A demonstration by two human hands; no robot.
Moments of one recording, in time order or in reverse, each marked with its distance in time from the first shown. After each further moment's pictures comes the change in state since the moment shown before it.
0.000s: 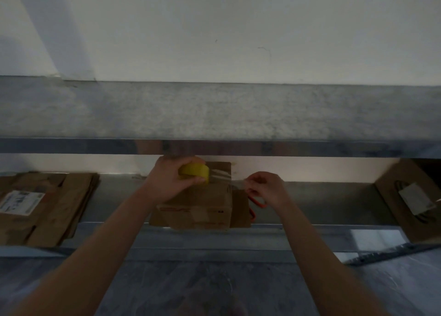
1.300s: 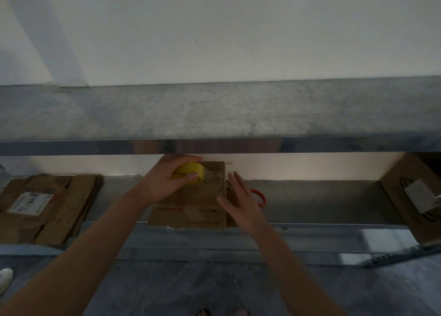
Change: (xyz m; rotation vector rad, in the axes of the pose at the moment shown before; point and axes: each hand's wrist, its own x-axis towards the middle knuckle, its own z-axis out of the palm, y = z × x) left_hand -0.002 0.009 0.006 -0.062 -0.092 -0.067; right_hand -0.029 0.034 0.044 -0.160 -0.162 -0.257
